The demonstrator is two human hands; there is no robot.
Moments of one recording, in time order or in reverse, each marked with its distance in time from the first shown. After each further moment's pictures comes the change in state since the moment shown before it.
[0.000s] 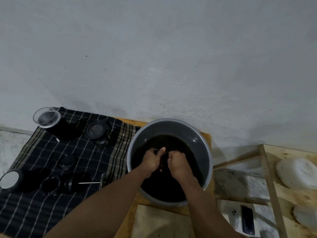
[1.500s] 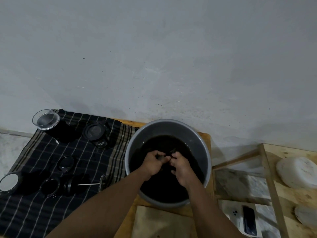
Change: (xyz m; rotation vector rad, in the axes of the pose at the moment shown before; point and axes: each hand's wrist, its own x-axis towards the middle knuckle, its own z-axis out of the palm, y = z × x) left_hand 0.002 -0.012 0.004 0.052 -0.050 0.052; right_hand 0.004 0.016 0.009 1.022 -0.151 0.508
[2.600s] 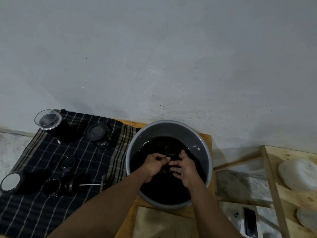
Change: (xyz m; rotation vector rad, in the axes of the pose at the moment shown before) left_hand -0.002 0.000 0.001 -0.202 -0.048 -0.107; right_hand -0.004 -0.004 -0.006 0.062 0.100 0.011
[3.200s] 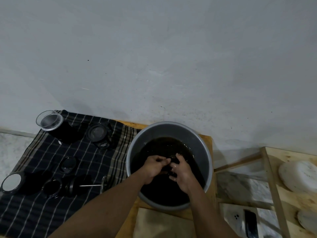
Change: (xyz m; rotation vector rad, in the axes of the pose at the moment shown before) left_hand -0.001 -0.002 -0.003 -0.075 -0.058 -0.028; right_hand 0.000 0.013 0.006 -0.124 -0.131 0.018
